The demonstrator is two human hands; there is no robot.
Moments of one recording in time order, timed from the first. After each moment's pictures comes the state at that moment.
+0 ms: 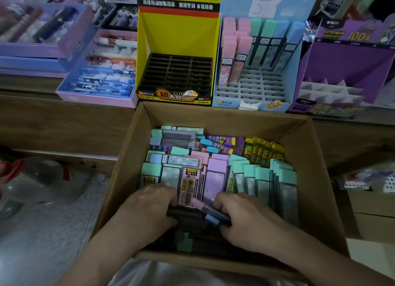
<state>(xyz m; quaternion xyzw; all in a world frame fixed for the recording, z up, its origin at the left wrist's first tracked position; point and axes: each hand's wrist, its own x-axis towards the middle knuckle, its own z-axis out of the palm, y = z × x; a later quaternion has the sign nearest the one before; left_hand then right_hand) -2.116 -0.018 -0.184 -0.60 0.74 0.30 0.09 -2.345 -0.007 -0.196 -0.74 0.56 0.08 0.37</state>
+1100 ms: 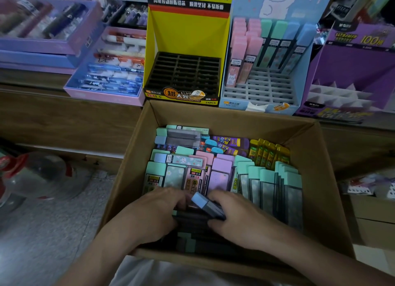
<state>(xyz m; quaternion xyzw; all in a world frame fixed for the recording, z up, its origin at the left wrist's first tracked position) -2.114 -0.022 -0.183 -0.58 0.70 0.41 0.09 -2.330 -0.013 -0.208 -0.71 0.54 0.03 0.45</state>
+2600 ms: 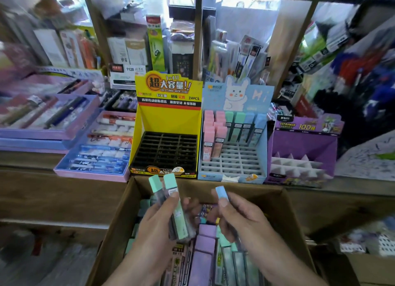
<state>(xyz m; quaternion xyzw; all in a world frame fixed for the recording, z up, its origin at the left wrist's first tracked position) -2.179 -0.085 -0.135 -0.51 0.20 0.68 -0.48 -2.364 -0.078 -0.147 -0.45 0.50 -0.40 0.61</state>
